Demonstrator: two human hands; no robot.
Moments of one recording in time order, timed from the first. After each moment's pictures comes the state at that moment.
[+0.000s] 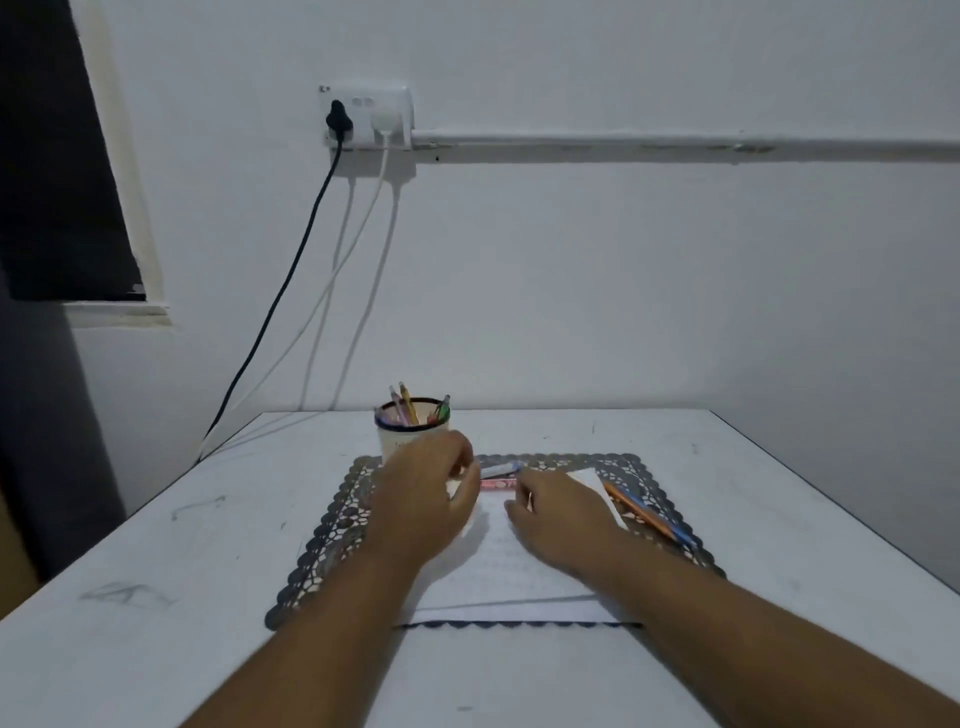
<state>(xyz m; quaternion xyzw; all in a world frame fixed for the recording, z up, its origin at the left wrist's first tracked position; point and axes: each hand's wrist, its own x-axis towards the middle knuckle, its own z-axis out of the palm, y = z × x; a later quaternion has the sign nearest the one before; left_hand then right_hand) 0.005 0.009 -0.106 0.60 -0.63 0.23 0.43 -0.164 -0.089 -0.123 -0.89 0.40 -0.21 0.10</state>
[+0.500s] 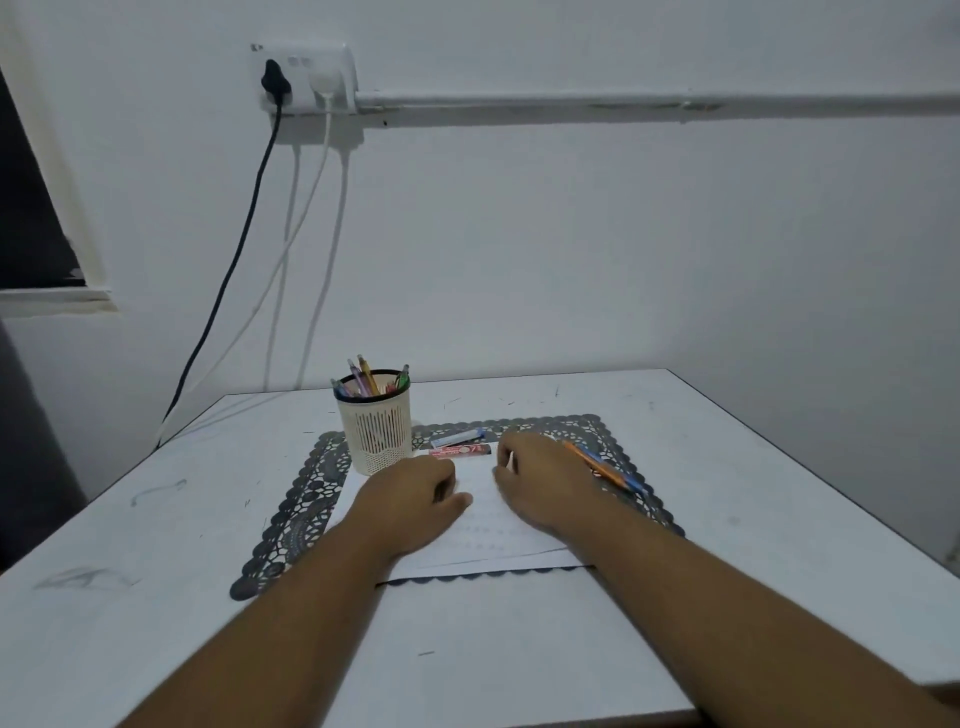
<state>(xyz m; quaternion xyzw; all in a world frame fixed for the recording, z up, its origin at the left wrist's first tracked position) -0.006 0.002 -0.136 0.71 -0.68 0.05 0.20 -0.191 -0.084 -0.129 -0.86 0.42 -0.26 0.10</state>
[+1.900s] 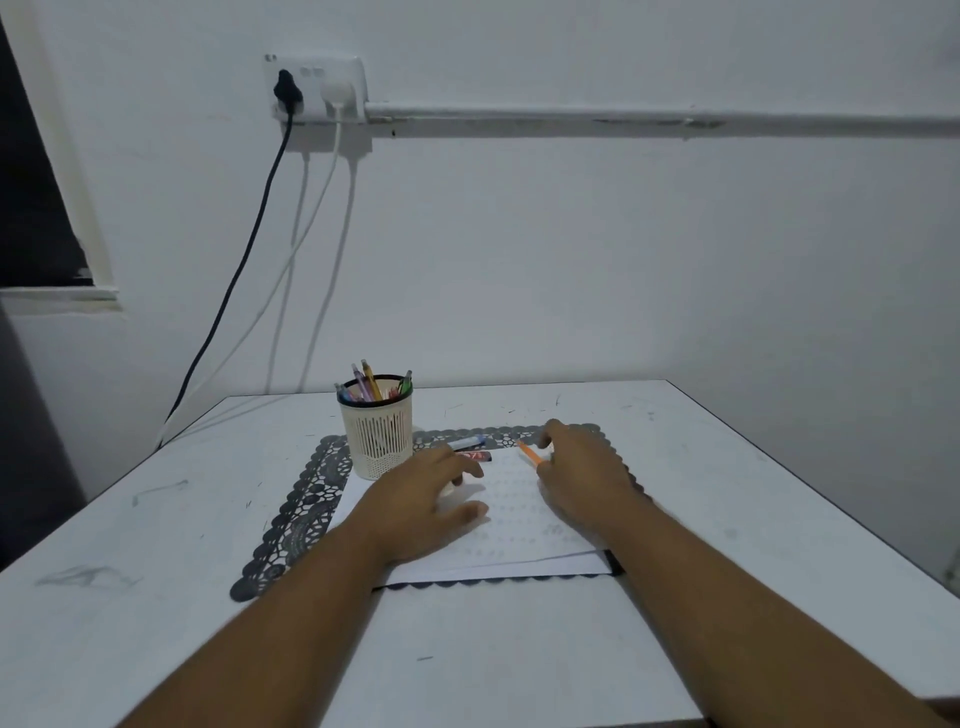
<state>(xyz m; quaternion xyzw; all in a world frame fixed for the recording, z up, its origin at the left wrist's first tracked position) -0.008 0.010 -0.131 0.62 -0.74 0.03 0.25 -0.220 -0.104 -0.118 -0.82 0.51 -0.26 0.08</state>
